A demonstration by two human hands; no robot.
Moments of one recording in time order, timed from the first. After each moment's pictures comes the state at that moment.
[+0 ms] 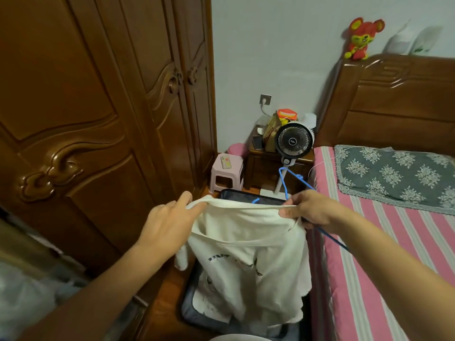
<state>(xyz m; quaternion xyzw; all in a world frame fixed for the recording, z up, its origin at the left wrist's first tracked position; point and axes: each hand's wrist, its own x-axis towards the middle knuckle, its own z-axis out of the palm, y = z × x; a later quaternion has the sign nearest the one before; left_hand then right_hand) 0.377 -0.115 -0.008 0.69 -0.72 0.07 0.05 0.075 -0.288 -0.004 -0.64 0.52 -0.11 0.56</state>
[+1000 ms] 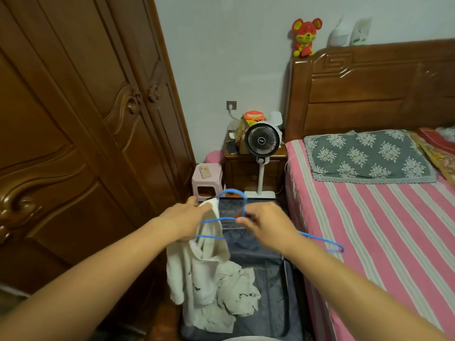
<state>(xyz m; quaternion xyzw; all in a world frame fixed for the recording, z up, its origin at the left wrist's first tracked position) 0.302 -0.209 0.013 0.66 -0.71 -0.08 -0.22 0.069 -0.225 -0.015 -0.85 0.41 -0.23 0.21</state>
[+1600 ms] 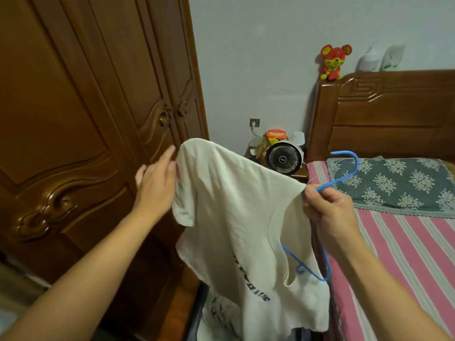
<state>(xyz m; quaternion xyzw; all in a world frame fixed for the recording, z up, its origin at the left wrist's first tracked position) 0.377 -0.197 0.073 0.72 -0.58 0.03 0.37 0.035 -0.244 0.044 -0.47 0.34 -0.59 0.57</state>
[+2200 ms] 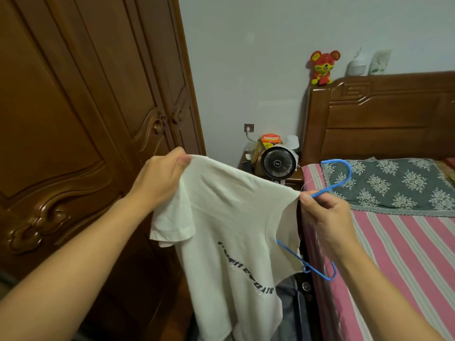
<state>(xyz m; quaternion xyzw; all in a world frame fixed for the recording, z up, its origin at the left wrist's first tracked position) 0.363 -0.207 0.129 0.64 -0.69 0.09 0.32 0.024 -0.247 0.039 -0.48 0.37 -0.59 0.53</state>
